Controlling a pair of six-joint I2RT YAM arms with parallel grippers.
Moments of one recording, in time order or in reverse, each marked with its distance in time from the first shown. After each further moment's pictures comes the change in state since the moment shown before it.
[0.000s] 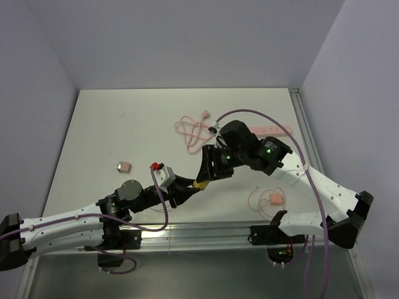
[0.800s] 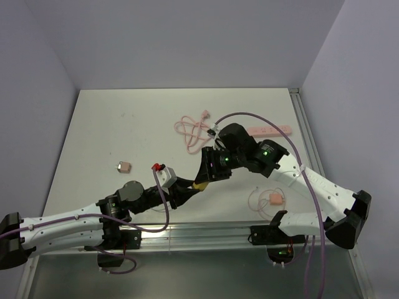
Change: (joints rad) left arm -0.016 -0.002 0.002 -0.026 -0.040 0.000; right arm 0.000 -0.008 -0.065 0.069 -0.013 0.008
